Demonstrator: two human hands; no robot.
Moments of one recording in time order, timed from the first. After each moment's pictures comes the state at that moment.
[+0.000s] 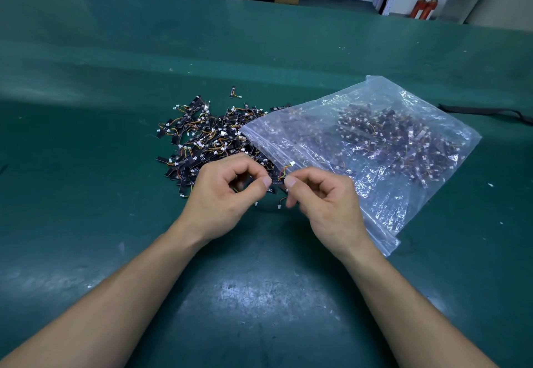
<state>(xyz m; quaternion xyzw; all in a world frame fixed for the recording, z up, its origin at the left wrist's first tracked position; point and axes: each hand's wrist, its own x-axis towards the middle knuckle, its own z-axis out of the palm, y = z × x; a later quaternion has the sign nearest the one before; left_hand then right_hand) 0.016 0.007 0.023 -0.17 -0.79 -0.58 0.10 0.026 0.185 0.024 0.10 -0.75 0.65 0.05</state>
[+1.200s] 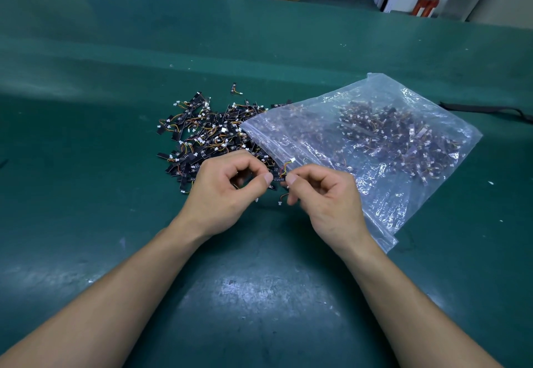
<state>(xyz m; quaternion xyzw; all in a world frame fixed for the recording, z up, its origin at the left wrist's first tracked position) 0.017 0.007 0.022 -0.17 -0.80 -0.57 0.10 0.027 0.183 0.025 0.10 -0.75 0.65 0.05</state>
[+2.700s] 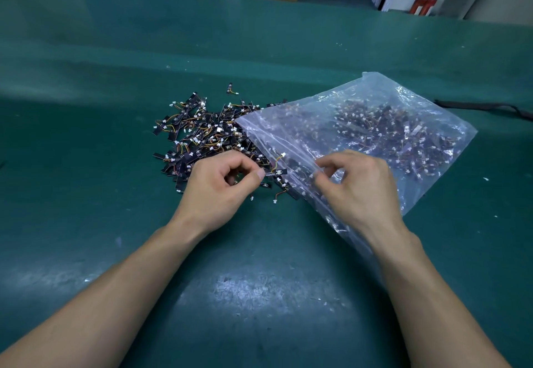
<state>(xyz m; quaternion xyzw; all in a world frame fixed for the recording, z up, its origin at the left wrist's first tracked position) 0.013 0.007 0.012 -0.11 -0.82 -0.55 0.11 0.010 0.233 0.030 0.04 -0.94 0.28 0.18</state>
